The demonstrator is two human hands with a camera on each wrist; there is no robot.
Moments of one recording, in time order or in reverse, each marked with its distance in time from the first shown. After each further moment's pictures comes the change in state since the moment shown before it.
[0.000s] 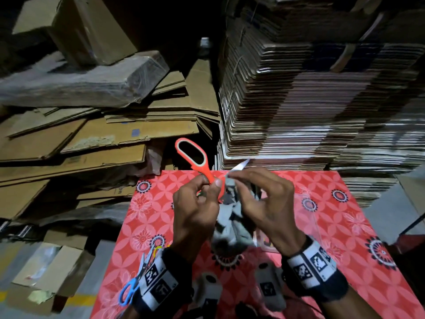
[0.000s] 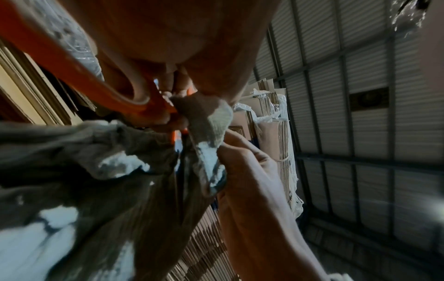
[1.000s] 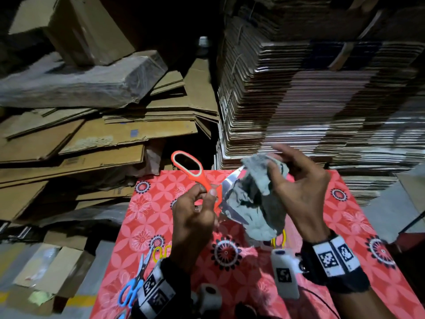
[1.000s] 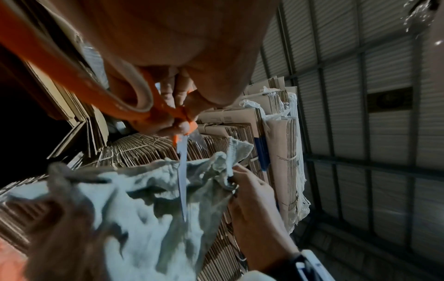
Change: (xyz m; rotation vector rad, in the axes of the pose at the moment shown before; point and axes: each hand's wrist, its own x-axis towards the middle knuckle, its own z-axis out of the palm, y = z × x) left_hand -0.015 -0.011 0.004 -0.112 -0.046 -0.095; right_hand 0.015 0.033 -0.033 0.096 0.207 0.235
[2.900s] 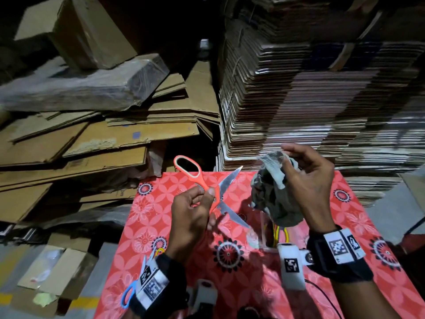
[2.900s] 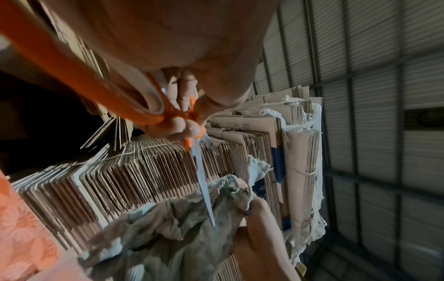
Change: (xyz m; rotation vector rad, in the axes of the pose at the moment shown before) left_hand 0.007 0.006 -0.006 -0.164 -0.036 -0.191; right_hand 0.016 0.021 -0.007 0.195 0.007 0.143
